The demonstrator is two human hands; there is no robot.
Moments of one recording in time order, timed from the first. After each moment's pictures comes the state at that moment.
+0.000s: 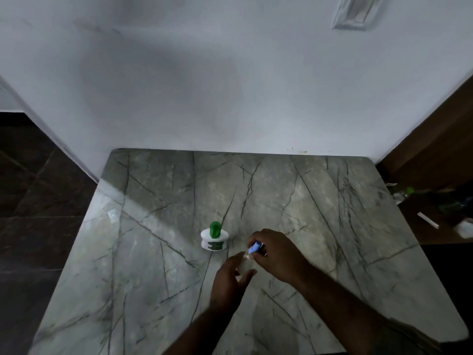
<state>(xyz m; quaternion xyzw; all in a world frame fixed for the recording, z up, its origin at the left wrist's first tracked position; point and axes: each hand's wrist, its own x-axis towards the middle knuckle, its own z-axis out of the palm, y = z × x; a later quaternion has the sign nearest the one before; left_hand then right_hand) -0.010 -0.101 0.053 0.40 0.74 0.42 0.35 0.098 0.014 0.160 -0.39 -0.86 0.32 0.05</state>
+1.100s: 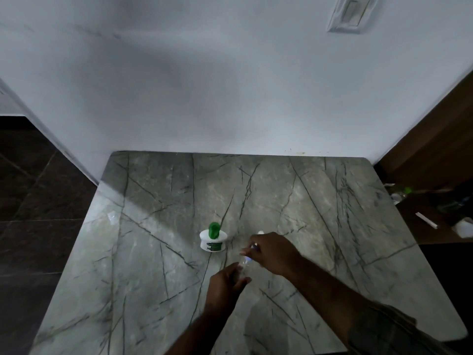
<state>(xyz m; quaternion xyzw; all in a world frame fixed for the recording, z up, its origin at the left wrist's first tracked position) -0.013 -0.111 0.053 0.39 0.76 0.35 0.37 0.092 0.024 0.152 -0.39 -0.87 0.30 -0.04</state>
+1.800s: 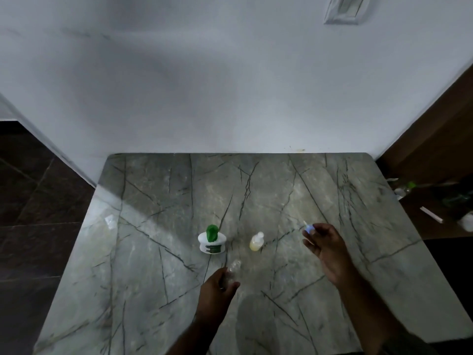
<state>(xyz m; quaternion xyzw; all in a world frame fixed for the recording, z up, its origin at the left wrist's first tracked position) -0.025 -0.121 0.042 0.34 0.78 0.37 0.37 0.199 0.077 0.095 -0.52 -0.33 0.67 0.40</state>
